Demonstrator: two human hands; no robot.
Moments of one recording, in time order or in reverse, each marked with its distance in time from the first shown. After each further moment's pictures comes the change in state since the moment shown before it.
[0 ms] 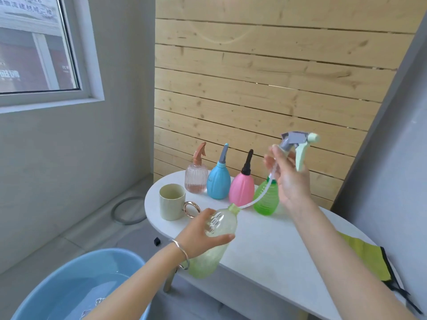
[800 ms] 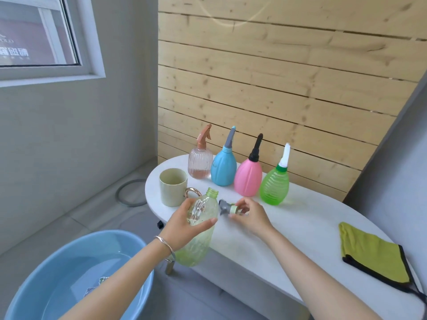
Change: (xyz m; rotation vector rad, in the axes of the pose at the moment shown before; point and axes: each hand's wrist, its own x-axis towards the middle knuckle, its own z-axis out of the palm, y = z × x) left_hand 0.010 -0.054 0.003 -0.135 0.178 -0.108; right_hand -0.004 0.177 -0.076 -1.064 -0.480 0.243
